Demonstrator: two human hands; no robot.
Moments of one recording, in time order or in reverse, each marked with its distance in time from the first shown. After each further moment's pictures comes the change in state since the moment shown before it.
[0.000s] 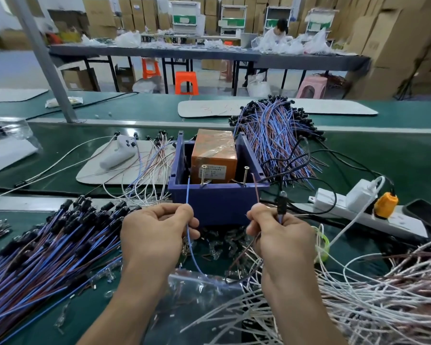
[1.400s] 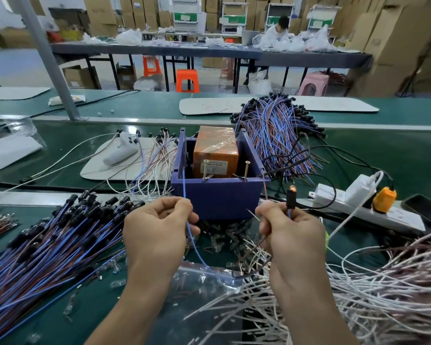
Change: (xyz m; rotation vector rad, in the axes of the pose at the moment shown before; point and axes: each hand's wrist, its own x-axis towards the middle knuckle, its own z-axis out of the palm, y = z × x) left_hand -0.003 -0.009 -0.003 0.026 0.038 0.109; right_hand -0.003 -0.004 -0.012 0.049 -0.001 -0.033
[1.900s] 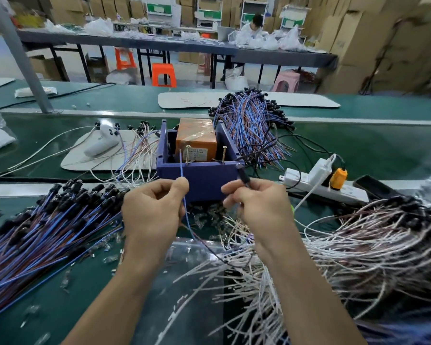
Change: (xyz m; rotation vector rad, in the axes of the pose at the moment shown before) left_hand -0.016 0.009 -0.005 -0.056 -0.124 0.055; right_hand -0.022 -0.024 -0.004 -0.330 -0.169 -0.062
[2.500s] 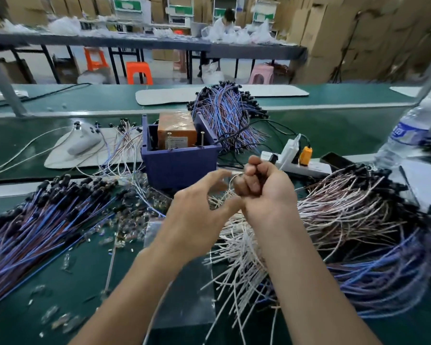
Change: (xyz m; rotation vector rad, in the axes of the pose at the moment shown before) left_hand -0.063 0.024 0.016 0.518 -0.591 0.398; right_hand -0.021 -0.007 -0.031 1.084 0.101 0.251
